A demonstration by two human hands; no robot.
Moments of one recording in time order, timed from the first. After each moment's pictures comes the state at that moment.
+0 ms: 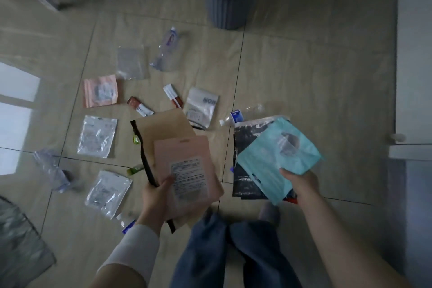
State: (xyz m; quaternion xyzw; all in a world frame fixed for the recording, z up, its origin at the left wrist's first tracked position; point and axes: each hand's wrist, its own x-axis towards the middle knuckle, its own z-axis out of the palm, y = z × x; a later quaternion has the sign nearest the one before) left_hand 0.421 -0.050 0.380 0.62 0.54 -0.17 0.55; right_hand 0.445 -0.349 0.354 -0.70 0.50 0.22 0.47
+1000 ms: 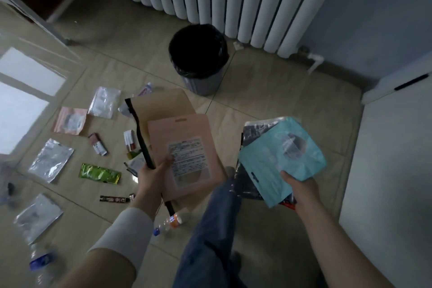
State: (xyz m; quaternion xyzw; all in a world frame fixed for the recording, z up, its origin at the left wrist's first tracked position) left_hand 0.700 -0.352 0.461 0.54 0.54 -0.02 0.64; right_hand 0.763 -0.640 0.444 -0.66 0.40 0.21 0.60
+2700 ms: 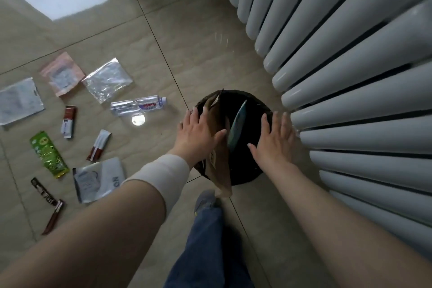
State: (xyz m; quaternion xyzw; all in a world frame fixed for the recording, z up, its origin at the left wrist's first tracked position) left_hand 1.175 -0.207 0.303 0.80 0.47 -0.22 0.31; right_hand 1.303 -0.321 0.295 -0.88 -0.40 0.25 -0.12
